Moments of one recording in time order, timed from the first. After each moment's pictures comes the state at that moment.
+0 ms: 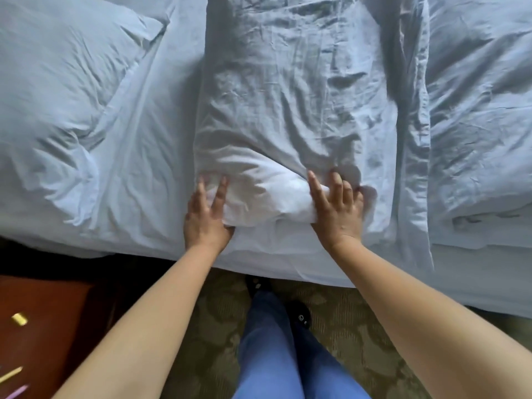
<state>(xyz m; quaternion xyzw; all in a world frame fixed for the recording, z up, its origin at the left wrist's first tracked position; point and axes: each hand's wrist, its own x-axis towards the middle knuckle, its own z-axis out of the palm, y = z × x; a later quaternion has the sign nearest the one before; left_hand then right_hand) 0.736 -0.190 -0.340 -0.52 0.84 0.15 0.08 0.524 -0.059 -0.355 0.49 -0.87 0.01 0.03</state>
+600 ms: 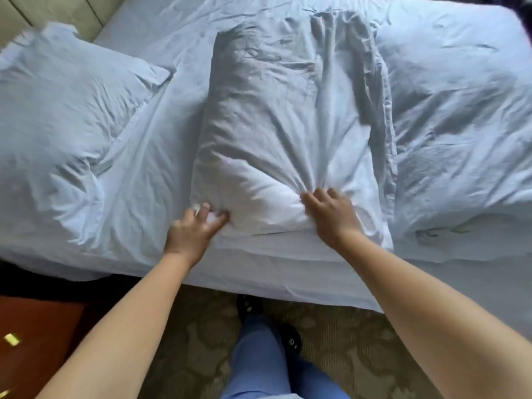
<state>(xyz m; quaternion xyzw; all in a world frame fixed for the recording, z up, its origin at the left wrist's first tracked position) 0.759 -0.206 -0.295 -0.32 0.95 -0.06 -0.01 0.490 -0.066 -0.265 0.63 -0.77 0.06 0.09</state>
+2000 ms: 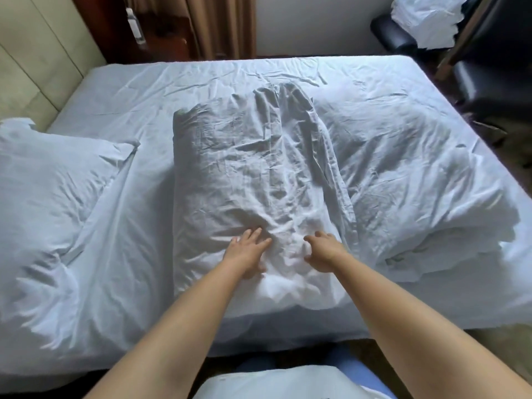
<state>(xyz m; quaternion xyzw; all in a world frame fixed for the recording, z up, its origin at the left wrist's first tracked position) 0.597 -0.221 -0.249 -0.20 0.93 0.12 0.28 0.454 -0.077 -0.240 0.38 -0.87 -0.06 -0.30</state>
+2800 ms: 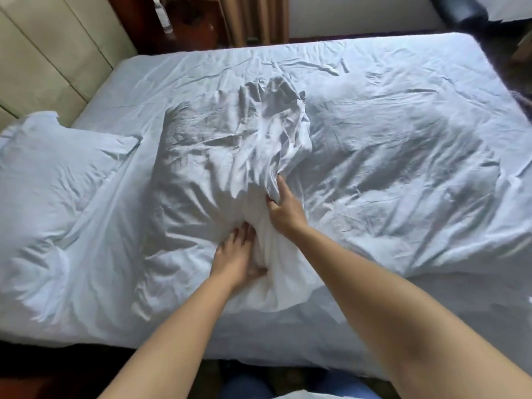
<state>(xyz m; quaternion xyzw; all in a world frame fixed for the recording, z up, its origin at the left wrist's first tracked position) 0.490 -0.156 -0.258 -0.39 0.90 0.12 0.18 0.333 -0.130 -0.221 0.32 -0.80 0.39 -0.32</state>
